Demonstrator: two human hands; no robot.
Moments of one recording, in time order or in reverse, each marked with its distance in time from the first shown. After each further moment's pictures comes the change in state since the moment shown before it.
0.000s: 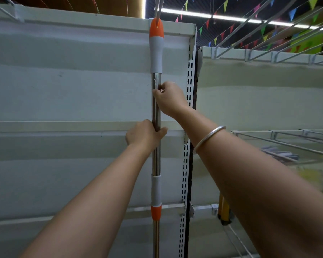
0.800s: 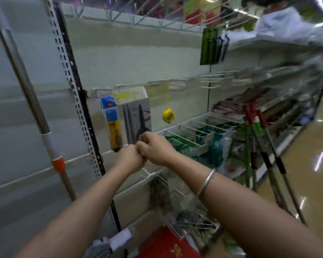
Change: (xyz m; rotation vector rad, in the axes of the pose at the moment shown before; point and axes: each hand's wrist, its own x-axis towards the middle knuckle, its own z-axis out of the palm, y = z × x) left_hand -0.277 0.122 0.063 -0.200 -0.663 0.357; right_hand -0.332 0.102 -0.147 -0.265 -0.123 0.481
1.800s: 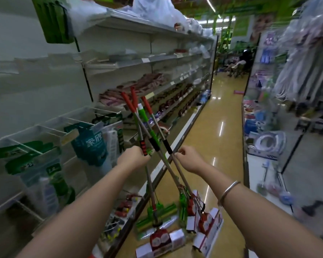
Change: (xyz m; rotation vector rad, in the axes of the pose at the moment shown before) left_hand -0.005 0.421 0.321 -0.039 -0.361 0.320; right_hand -0.235 0.442 -0.314 -0.013 0.259 0.748
